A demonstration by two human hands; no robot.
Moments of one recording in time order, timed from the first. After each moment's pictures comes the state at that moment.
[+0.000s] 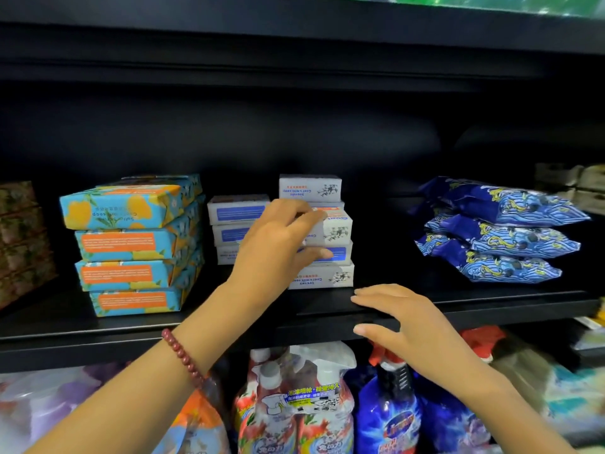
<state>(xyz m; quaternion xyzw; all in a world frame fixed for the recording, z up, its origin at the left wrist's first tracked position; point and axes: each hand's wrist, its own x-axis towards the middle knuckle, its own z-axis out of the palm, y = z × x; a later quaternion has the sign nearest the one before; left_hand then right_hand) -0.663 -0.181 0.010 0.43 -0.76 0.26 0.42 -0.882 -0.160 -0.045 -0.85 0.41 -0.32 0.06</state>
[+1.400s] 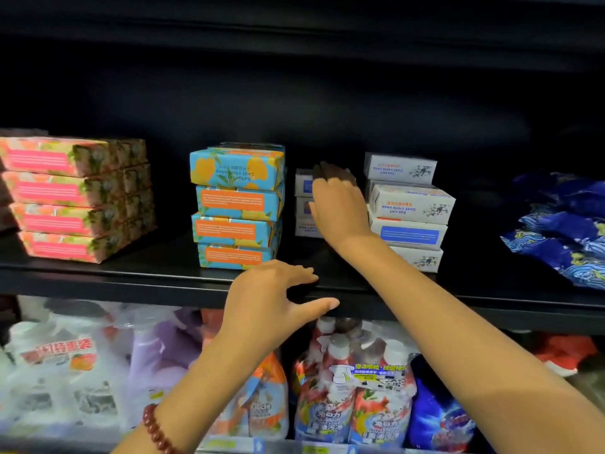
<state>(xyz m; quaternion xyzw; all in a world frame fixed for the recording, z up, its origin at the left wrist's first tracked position) -0.587 -0.080 -0.049 0.64 -0.66 0.09 0.38 -0.667 -0.215 0.022 -0.82 0.42 -0.32 -0.21</state>
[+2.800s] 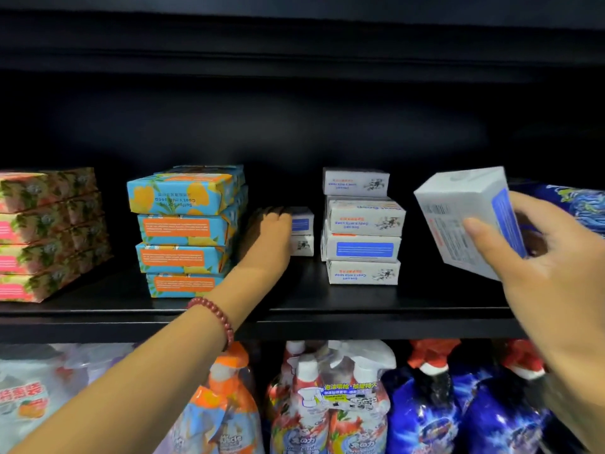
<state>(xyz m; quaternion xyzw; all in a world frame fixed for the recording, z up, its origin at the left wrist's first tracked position) -0.606 -0.209 -0.003 0.68 -0.67 0.15 0.26 -0.877 -0.133 0.021 -0.66 0.39 -0.64 -0.04</state>
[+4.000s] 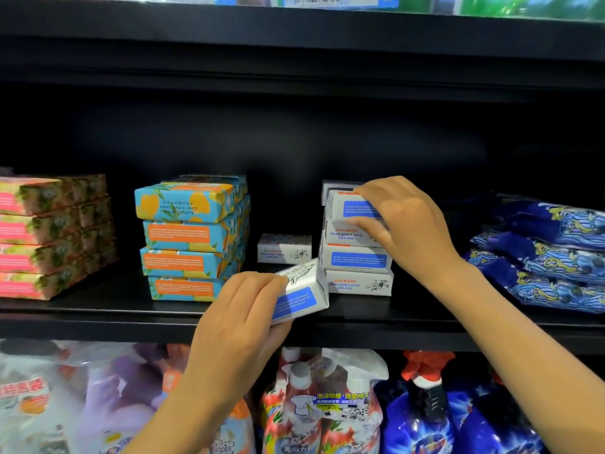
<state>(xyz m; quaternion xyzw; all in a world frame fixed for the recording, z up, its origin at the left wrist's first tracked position) -0.614 -0.092 -0.053 0.45 -0.69 0.37 0.42 -0.816 -0.210 0.052 -0.82 0.30 -0.41 -0.27</state>
